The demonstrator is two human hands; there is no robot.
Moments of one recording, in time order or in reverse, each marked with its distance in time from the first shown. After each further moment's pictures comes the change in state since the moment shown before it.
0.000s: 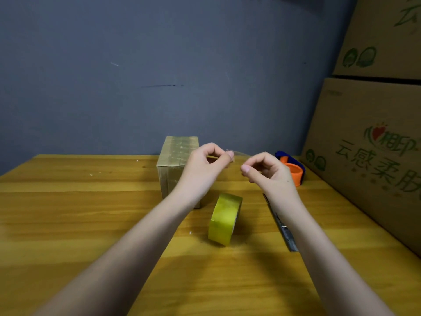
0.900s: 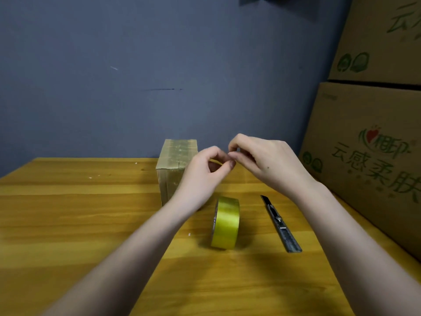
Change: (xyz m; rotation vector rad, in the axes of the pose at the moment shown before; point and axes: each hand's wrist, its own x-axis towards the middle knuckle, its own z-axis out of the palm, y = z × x) left_hand -0.006 -0.003 -0.002 0.098 -0.059 0.142; right_hand 0.032 -0.048 -0.010 -1.008 -0.212 -0.600
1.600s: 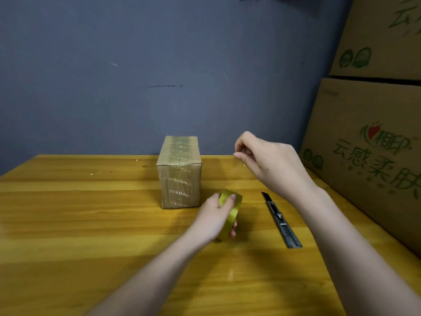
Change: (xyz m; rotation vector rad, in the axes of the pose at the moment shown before) left_hand -0.049 -0.040 0.040 -0.245 -0.179 -0.543; right_hand -0.012 -0.005 0.002 -0.072 -0.030 0.114
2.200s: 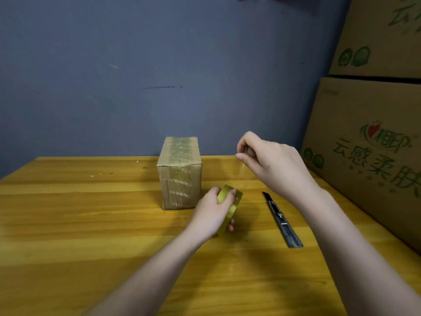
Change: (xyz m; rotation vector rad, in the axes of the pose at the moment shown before) left_hand 0.005 0.004 -0.004 0.071 0.080 0.041; right_hand -0.003 -0.001 -0.003 0.043 -0.034 0.087
